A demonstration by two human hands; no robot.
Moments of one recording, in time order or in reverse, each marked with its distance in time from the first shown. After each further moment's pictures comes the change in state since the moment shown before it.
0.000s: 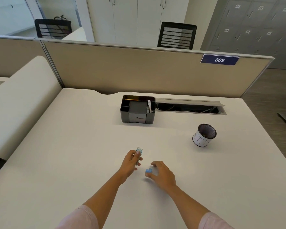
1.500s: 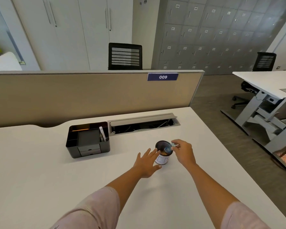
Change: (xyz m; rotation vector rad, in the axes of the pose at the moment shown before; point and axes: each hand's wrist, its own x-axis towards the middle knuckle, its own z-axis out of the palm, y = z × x) left_hand 0.114 0.112 0.201 1.242 -0.470 0.598; right_hand 0.062 0.093 -0.260 0.136 0.612 0.179
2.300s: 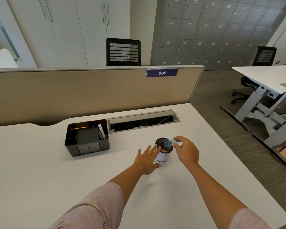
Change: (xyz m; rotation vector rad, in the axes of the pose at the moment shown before) left_hand 0.010 -0.001 0.003 0.135 -0.037 0.016; right_hand -0.013 0.002 -0.003 -0.181 0.115 -0.011
